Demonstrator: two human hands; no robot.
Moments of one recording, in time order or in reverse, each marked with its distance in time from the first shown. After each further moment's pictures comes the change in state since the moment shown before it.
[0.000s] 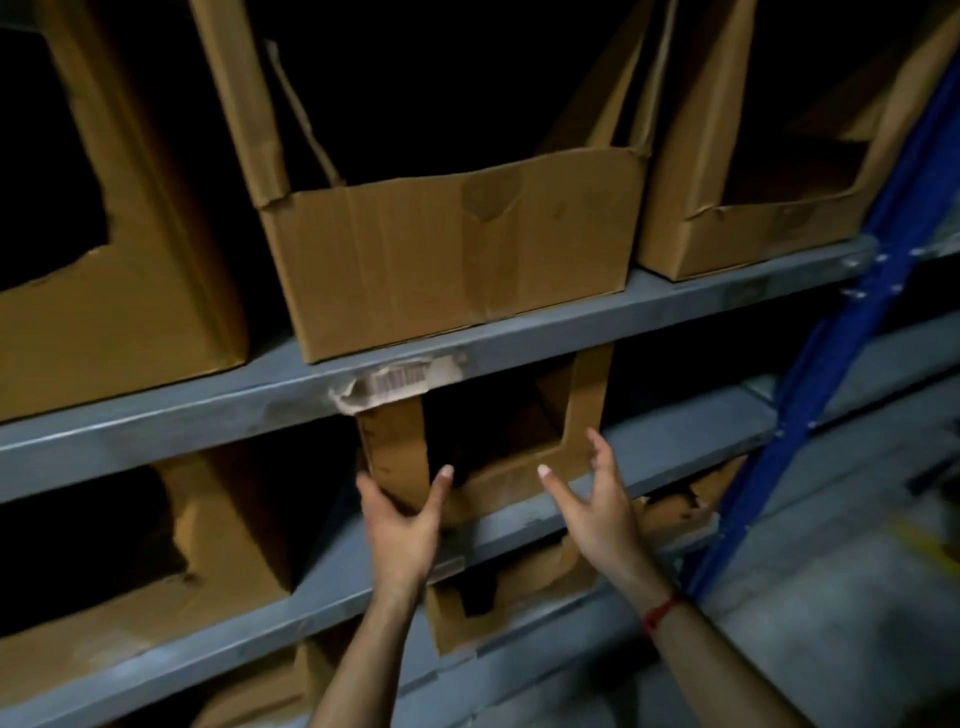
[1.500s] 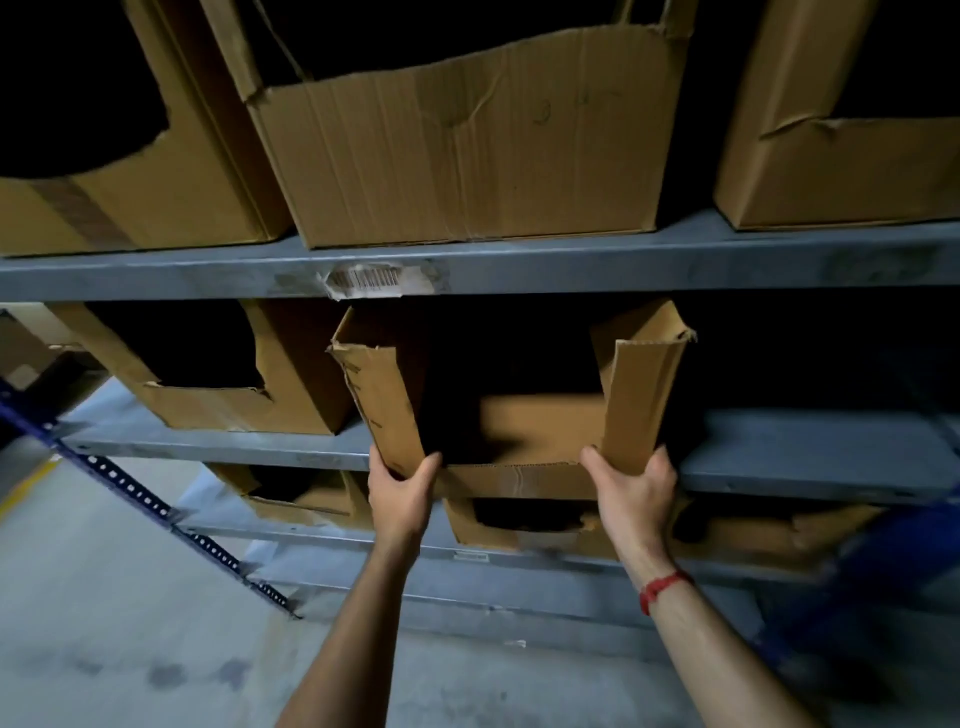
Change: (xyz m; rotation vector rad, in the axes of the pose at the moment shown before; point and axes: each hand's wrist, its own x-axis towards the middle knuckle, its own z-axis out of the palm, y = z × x) left_hand -0.093 -0.026 0.029 0.052 0.418 -0.187; right_hand 0.034 0.056 -0.047 0.266 -0.090 0.130
